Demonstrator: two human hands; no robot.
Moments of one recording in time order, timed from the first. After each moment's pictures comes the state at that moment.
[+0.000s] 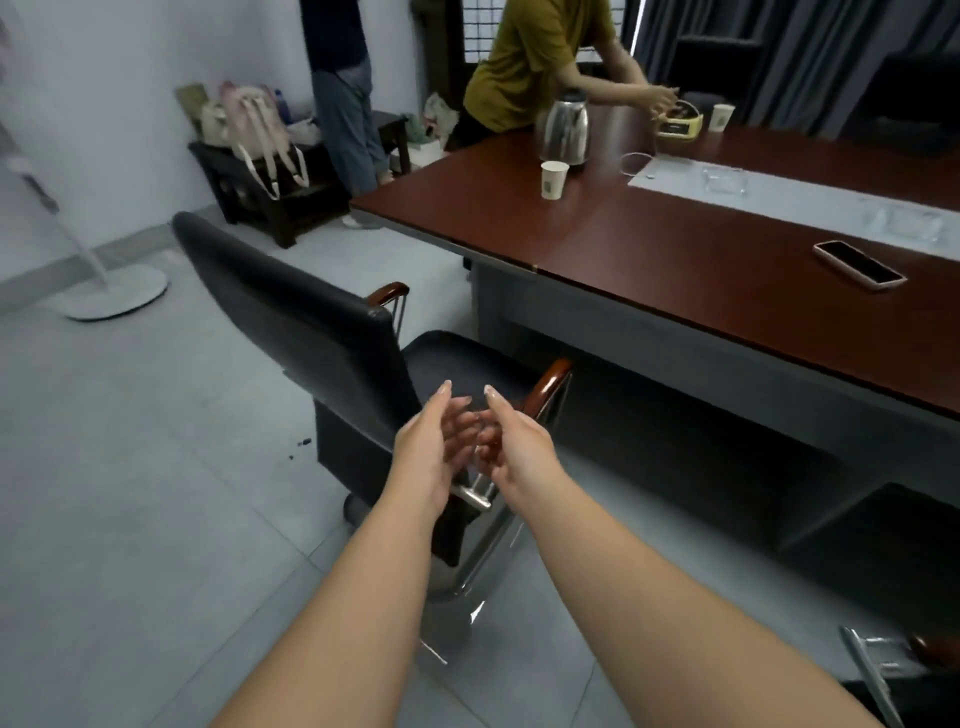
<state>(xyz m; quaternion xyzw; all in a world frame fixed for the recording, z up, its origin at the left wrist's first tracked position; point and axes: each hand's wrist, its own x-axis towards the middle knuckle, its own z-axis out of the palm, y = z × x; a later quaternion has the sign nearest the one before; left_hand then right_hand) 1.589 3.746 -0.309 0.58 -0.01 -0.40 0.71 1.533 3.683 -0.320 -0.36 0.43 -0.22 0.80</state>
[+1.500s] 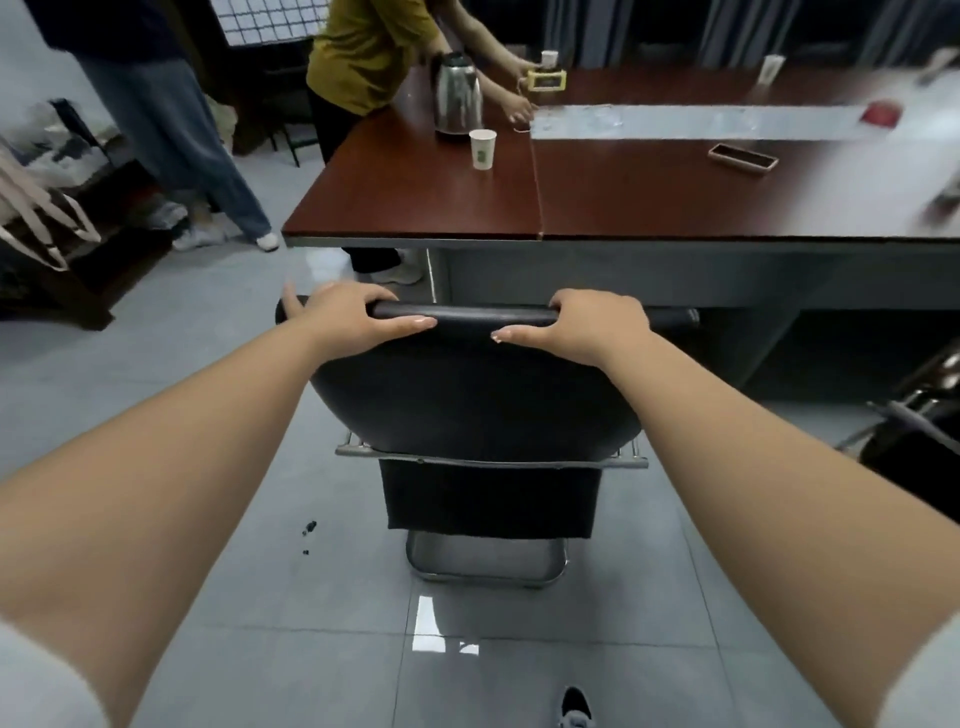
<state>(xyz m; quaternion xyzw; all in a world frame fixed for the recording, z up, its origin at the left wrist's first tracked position) 2.059 3.781 -0.250 0.77 -0.62 -0.11 0.02 1.821 3.755 -0.246 -0.79 0.61 0.00 0.08</state>
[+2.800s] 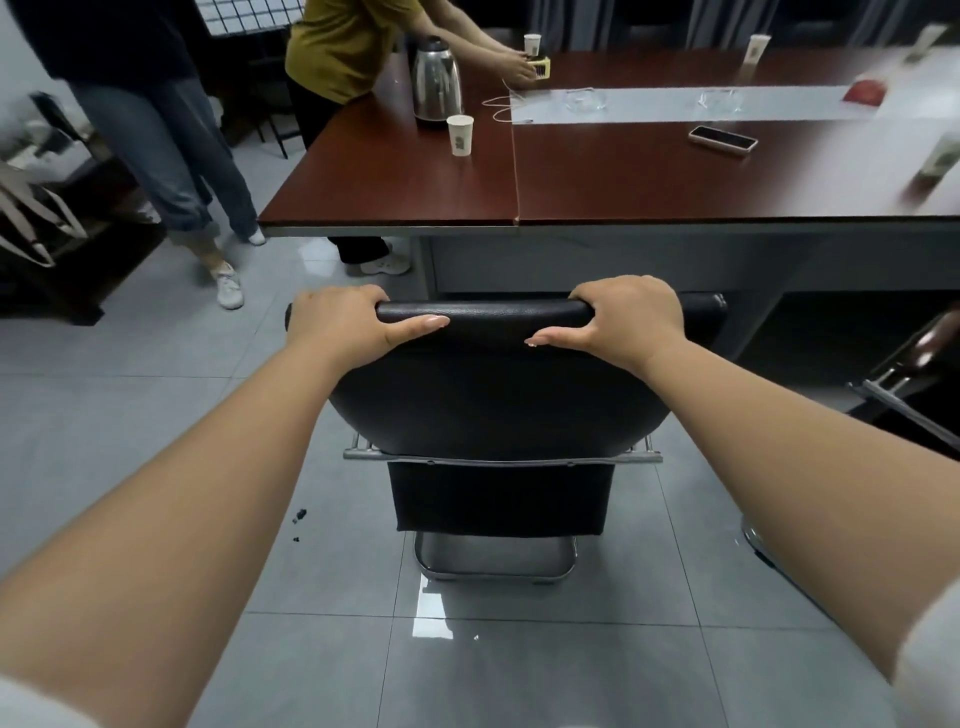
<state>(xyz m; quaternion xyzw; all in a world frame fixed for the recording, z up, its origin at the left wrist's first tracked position) 2.002 3.798 -0.261 0.75 -0.66 0.02 0.03 1.738 3.759 -0.269 -0.83 0.53 -0.12 -0.08</state>
